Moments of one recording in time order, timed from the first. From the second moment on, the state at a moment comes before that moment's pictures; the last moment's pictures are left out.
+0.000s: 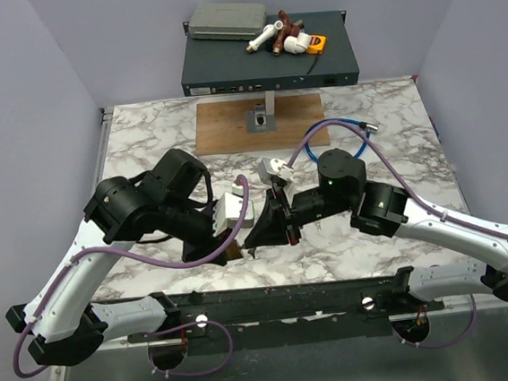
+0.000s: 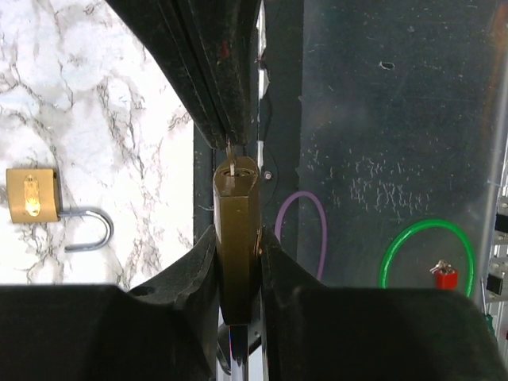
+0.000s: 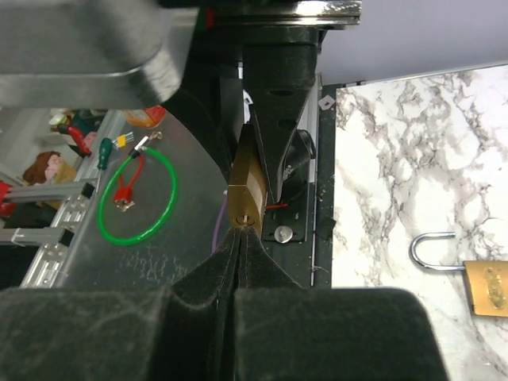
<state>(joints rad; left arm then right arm) -0.85 1.16 1.66 -1.55 0.64 0.47 1.07 1.16 1.15 -0.13 -0.66 0.17</state>
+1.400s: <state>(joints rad) -1.00 1.01 1.60 -1.21 0.12 0.73 1.02 1.18 1.25 -0.17 -0.40 0.54</state>
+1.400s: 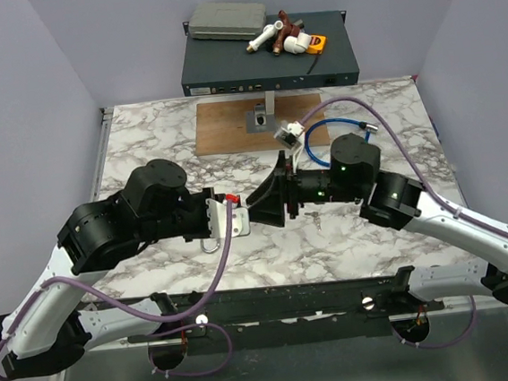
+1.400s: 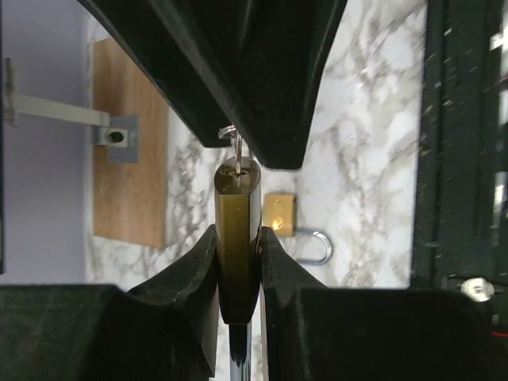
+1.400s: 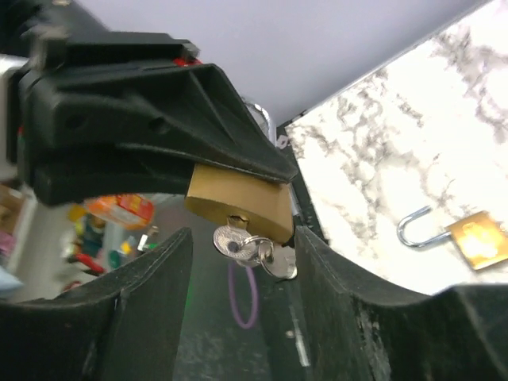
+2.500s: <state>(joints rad) -0.78 1.17 1.76 -1.38 0.74 0.43 1.03 1.18 1.27 -0.11 -0.62 0.26</state>
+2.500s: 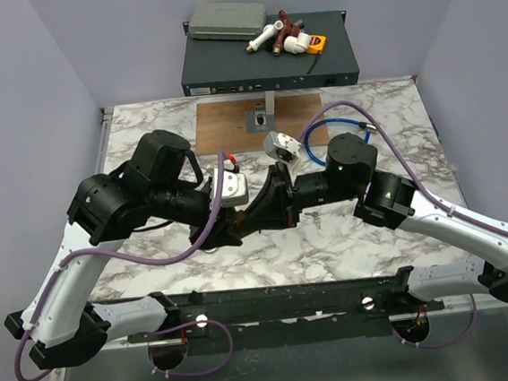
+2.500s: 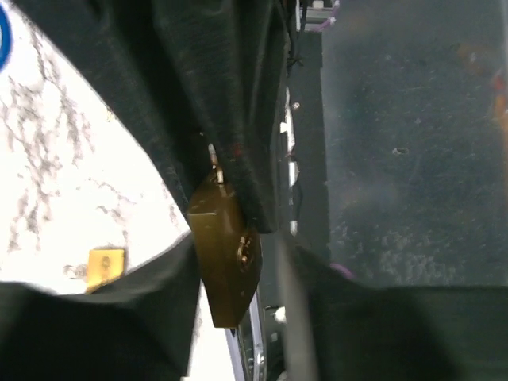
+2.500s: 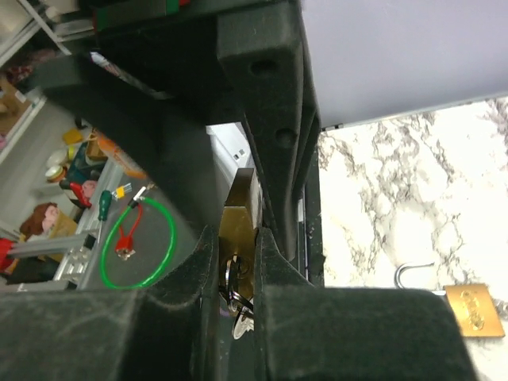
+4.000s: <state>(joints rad) -0.69 0.94 1.02 -0.76 0.13 0.78 0.79 1.22 0.95 0.10 -0.43 0.79</state>
